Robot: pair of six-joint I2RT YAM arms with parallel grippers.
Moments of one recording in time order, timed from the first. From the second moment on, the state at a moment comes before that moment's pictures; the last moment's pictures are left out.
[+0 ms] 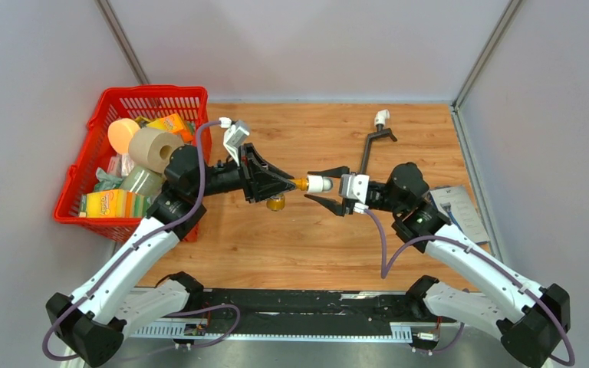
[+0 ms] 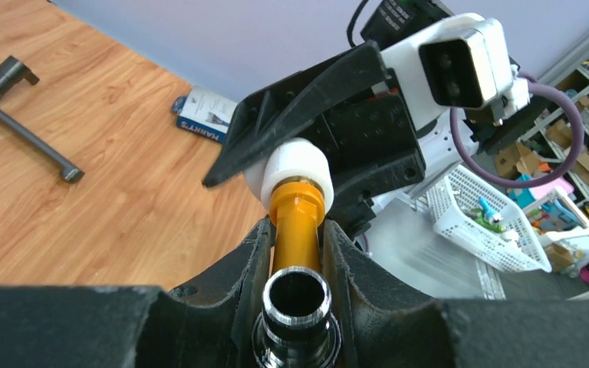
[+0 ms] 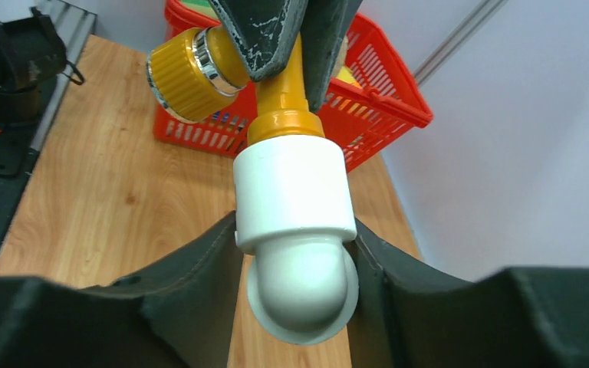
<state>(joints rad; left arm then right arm) -0.56 0.95 0.94 0.11 0.80 -0.57 0.70 0.96 0.79 0.25 -0.70 -0.52</state>
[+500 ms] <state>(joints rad) -0.60 0.76 0.82 0.12 0.74 0.04 0.68 1.08 0.93 0.17 -0.85 0.06</state>
